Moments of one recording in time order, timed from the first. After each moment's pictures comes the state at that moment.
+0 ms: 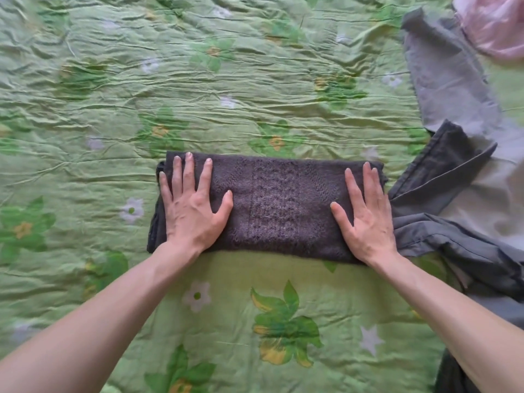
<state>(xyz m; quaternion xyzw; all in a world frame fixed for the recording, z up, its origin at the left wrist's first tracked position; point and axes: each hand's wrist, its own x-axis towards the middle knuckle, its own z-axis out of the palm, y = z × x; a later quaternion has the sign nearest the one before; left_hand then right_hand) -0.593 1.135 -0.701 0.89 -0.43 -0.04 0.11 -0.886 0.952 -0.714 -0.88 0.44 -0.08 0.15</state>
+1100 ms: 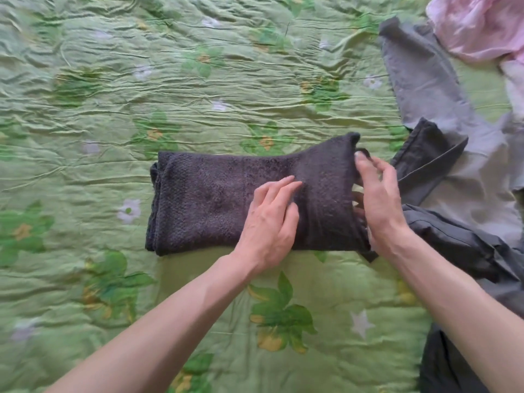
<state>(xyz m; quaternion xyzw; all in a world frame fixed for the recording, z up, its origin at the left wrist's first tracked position) -0.712 1.096 -0.648 0.73 -0.51 -0.28 0.36 -0.857 0.968 -0.602 -0.50 0.58 -0.28 0.58</state>
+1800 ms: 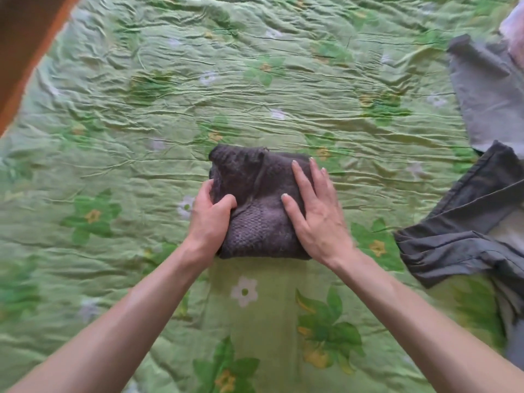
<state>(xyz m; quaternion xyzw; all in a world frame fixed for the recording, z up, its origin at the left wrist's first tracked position) -0.573 1.176 -0.629 0.76 -0.09 -0.34 0.55 -0.733 1.051 -0.649 -0.88 0.36 -0.09 0.29</state>
